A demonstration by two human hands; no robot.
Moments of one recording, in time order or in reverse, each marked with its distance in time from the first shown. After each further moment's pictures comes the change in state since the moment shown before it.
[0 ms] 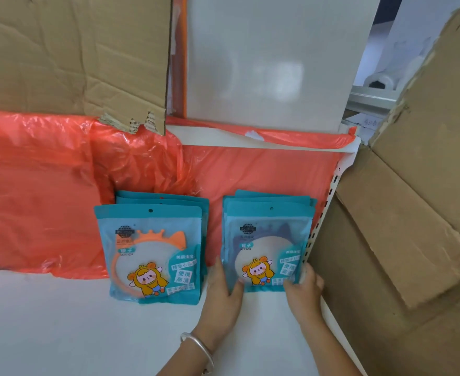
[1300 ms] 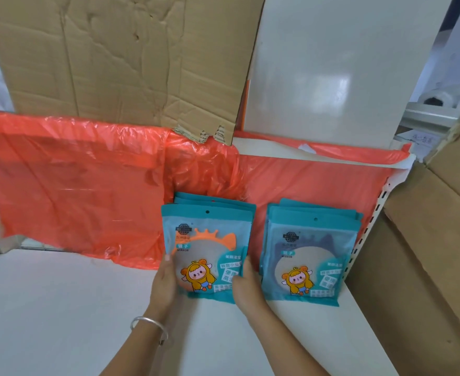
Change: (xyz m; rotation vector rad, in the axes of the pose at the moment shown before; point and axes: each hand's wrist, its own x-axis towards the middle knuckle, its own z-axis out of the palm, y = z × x) left_hand 0.006 -0.064 -0.148 -0.417 0.409 -0.178; right_hand -0.084 -0.076 0.136 0.133 -0.601 0.000
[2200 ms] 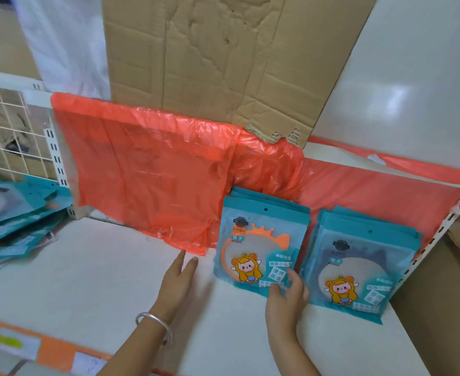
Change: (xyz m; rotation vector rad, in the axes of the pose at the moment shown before) left_hand -0.026 0.006 -0.085 0.240 0.074 0.039; right_hand -0.044 0.021 0.043 -0.044 0.497 -0.124
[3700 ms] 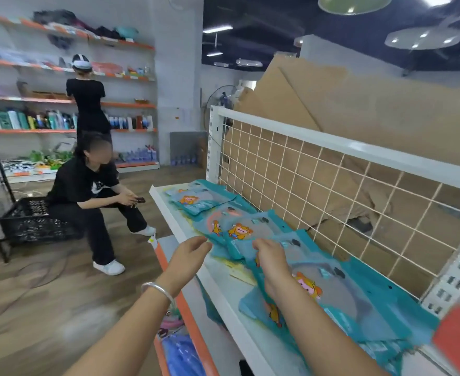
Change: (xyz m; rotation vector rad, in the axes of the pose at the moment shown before) left_hand 0.082 -0.038 -0.668 0.188 0.687 -0.104; right_hand -0.397 -0.258 0.598 0.070 -1.251 -0.029
